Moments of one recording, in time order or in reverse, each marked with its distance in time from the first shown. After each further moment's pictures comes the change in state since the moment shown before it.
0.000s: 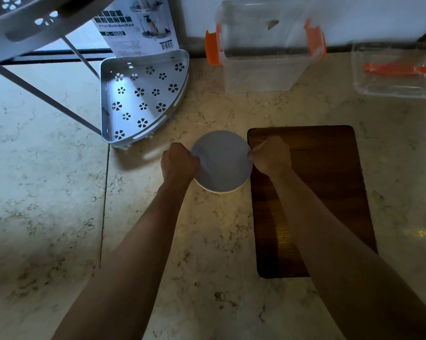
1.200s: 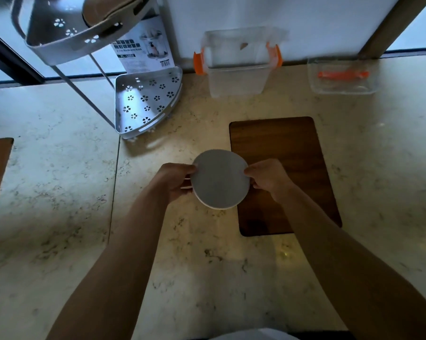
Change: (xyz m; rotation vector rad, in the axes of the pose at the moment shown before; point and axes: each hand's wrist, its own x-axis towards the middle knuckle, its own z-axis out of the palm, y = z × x) left_hand -0.131 -0.019 -0.036 -0.746 -0.438 -0.278; right_hand -0.120 0.073 -0.034 0.412 -0.170 0.076
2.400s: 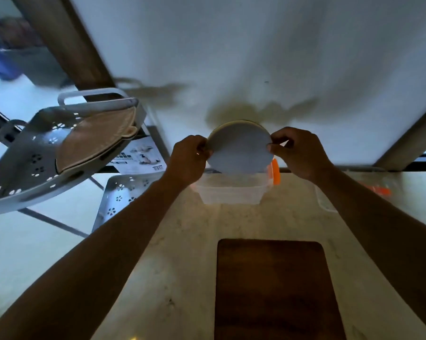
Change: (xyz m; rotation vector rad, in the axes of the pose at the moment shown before) left_hand 0.131 0.289 0.104 0.814 0.478 1.047; right_hand 0.209 -0.237 -0.185 -0.278 0.236 -0.878
